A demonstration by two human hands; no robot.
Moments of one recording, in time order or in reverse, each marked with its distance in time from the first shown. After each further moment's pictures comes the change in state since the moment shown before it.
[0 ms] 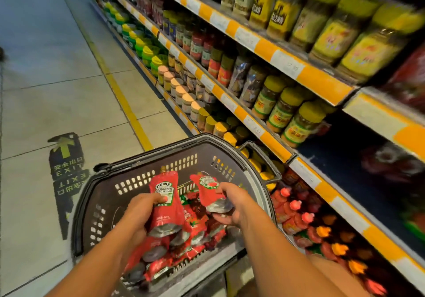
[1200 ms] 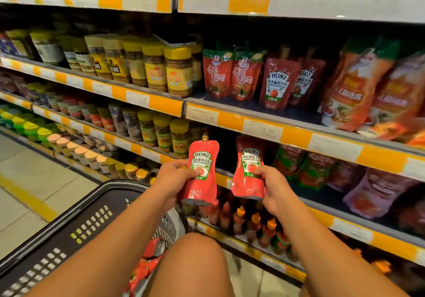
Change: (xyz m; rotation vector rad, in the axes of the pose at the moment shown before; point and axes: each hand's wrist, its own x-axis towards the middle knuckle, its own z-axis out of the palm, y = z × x) left_hand -0.120 0.049 0.309 0.428 -0.634 0.437; right_hand -0.122 0.043 -0.305 0.701 0.346 -0.542
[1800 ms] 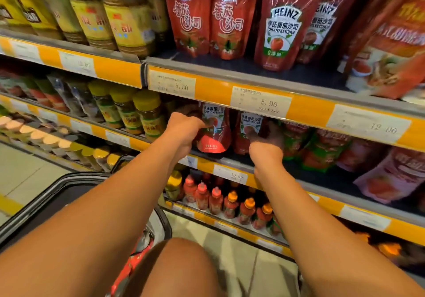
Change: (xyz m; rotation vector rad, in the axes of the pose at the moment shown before) left_hand 0.128 0.018 0.085 -0.022 -0.006 0.071; right_hand 0.096 -0.008 0.017 -0.239 0.461 -0.470
